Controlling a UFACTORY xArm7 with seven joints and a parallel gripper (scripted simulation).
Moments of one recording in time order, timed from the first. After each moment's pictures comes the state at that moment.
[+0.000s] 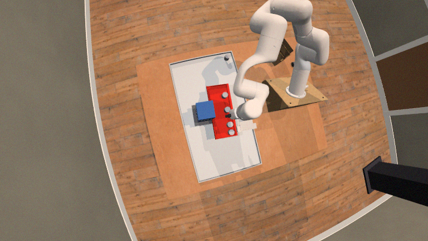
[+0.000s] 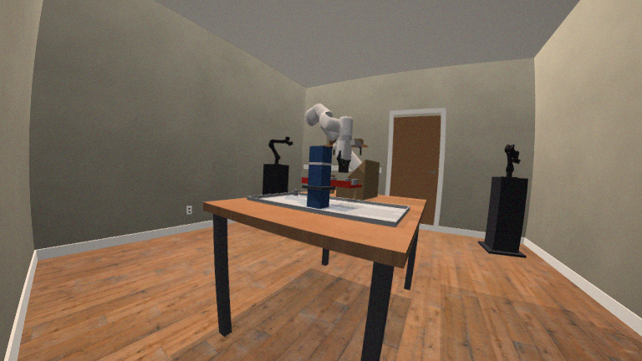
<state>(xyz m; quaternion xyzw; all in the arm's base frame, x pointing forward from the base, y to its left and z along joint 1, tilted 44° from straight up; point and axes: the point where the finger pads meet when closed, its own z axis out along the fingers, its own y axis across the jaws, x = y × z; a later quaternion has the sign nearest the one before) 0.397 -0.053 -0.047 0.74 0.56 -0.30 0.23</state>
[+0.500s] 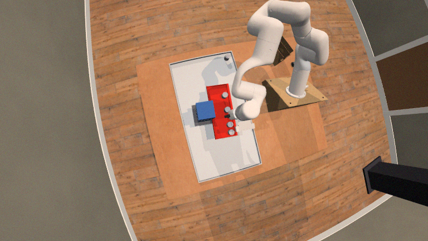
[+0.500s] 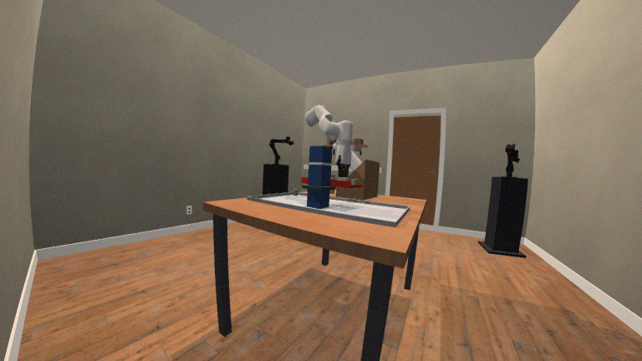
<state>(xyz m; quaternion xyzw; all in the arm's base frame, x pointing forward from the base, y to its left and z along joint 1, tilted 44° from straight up) 0.392 -0.069 -0.065 0.74 0.56 -0.30 0.23</state>
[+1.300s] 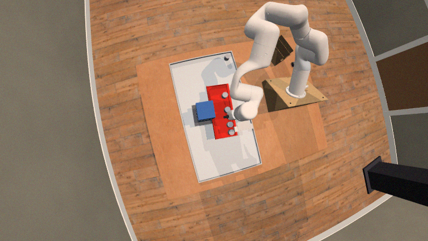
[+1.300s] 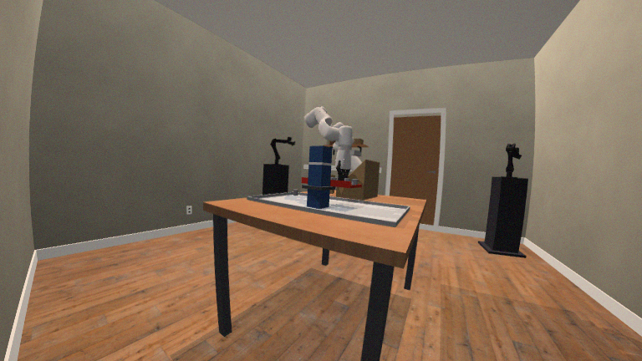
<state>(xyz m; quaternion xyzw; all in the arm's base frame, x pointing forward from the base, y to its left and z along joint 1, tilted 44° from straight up) 0.387 -0.087 -0.085 0.74 0.56 -0.30 0.23</state>
